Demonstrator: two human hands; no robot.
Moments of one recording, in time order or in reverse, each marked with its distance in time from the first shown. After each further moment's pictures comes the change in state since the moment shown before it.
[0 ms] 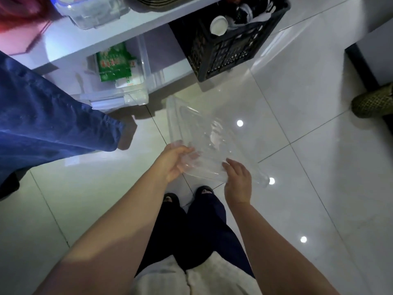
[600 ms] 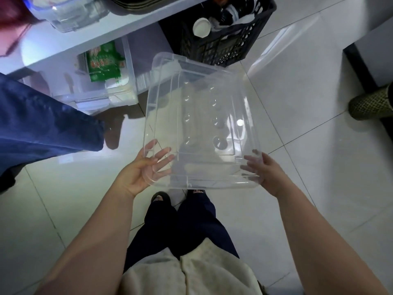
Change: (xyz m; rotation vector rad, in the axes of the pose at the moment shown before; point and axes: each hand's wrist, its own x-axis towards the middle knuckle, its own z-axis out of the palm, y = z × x) left_hand -0.025 -0.010 -0.021 -0.095 -0.161 0.116; right_hand 0.070 0.128 -0.105 1.257 -0.497 0.858
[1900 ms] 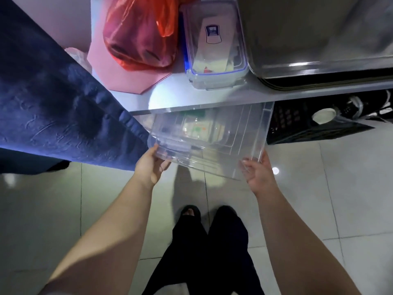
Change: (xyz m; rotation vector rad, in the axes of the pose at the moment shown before) left_hand 0.051 0.223 -0.137 -0.171 0.614 0.300; right_hand 0.185 -0.065 0.344 0.138 -0.105 -0.070
